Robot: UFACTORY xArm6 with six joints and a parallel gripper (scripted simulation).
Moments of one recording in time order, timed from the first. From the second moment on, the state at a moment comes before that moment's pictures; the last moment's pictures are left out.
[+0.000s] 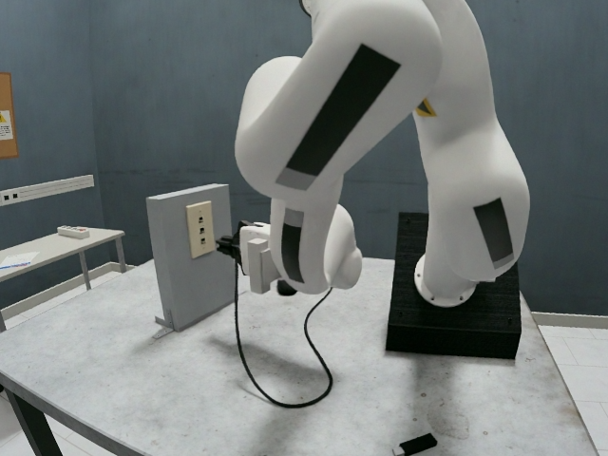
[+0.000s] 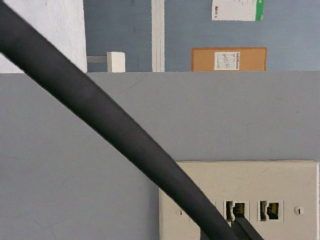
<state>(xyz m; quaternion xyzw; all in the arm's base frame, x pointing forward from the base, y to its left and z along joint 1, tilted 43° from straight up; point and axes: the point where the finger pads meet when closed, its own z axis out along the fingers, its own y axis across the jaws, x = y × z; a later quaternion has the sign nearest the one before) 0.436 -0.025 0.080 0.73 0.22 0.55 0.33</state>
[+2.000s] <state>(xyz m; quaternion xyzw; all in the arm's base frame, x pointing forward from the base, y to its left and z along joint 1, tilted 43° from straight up) 0.401 0.084 0.140 0.49 0.48 0.58 0.44</state>
